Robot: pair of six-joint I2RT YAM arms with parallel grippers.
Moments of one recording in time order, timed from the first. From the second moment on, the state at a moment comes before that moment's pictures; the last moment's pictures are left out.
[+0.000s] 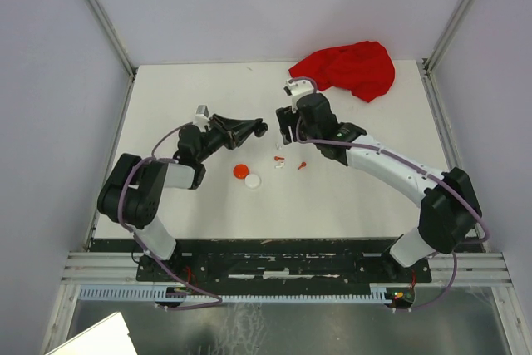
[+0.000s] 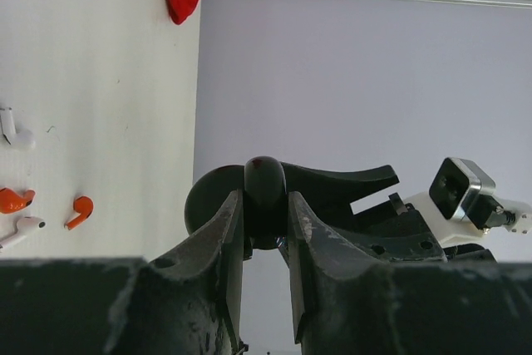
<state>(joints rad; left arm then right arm) -0.27 1.70 0.58 1.11 0.51 -1.59 0.71 1.52 1.18 -0.17 0.24 0.14</state>
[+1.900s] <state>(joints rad) -0.31 1.52 0.58 0.79 0.37 -1.37 0.66 1.80 1.38 -0.31 0.15 0.30</state>
